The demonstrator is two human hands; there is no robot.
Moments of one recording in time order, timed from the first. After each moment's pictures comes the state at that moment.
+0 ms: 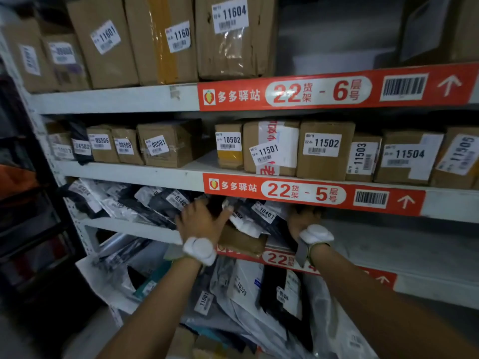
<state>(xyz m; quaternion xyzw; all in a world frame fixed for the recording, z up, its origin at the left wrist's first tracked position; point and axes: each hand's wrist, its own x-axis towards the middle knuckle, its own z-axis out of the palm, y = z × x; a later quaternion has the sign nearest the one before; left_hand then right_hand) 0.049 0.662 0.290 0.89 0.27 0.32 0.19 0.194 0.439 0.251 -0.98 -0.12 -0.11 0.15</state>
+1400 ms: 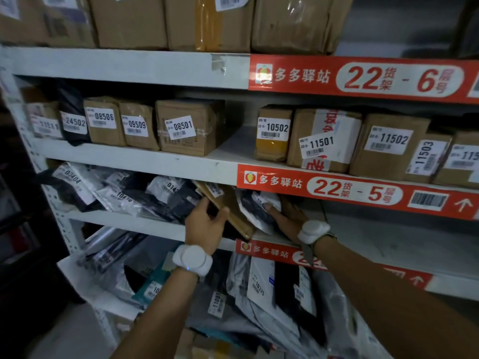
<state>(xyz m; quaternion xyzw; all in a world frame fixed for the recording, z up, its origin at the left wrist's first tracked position) 0.042 0.733 0.268 0.79 0.09 0.32 0.51 0.156 0.525 0.270 -0.89 -0.25 0.00 0.39</state>
